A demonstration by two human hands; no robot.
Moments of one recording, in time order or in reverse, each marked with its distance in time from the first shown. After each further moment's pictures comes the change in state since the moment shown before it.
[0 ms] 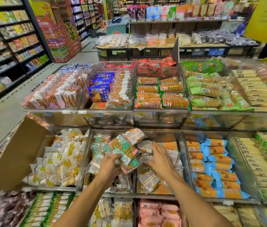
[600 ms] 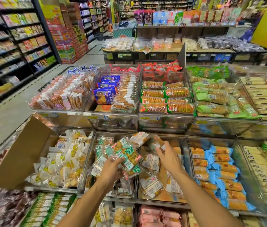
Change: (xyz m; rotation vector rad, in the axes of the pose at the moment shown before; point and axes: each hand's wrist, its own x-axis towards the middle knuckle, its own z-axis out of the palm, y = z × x) left_hand -0.002 0.002 -0.001 0.016 0.004 0.001; right_hand 0.021 0.003 -0.038 0.274 0.123 0.152
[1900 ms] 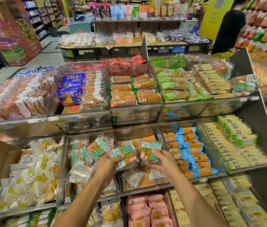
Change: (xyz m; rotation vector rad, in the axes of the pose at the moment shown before) left_hand 0.017 -0.013 0.041 -0.082 -0.381 0.003; right_hand -0.096 0.031 -0.033 1.111 0.014 0.475
